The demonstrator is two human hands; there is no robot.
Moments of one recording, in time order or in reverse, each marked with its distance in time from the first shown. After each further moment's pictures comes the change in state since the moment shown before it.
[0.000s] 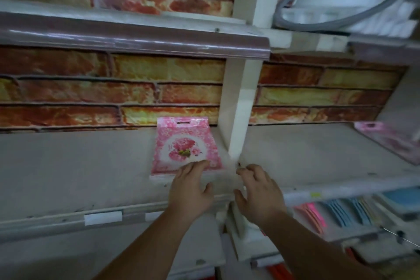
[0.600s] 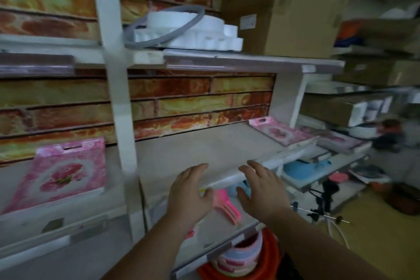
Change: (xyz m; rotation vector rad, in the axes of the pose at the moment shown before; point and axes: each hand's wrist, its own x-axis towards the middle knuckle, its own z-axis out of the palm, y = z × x) left_hand -0.025 0.295 0.166 -0.171 -0.175 0.191; right_hand -0.127 0.269 -0.176 -0.148 0.115 0.227
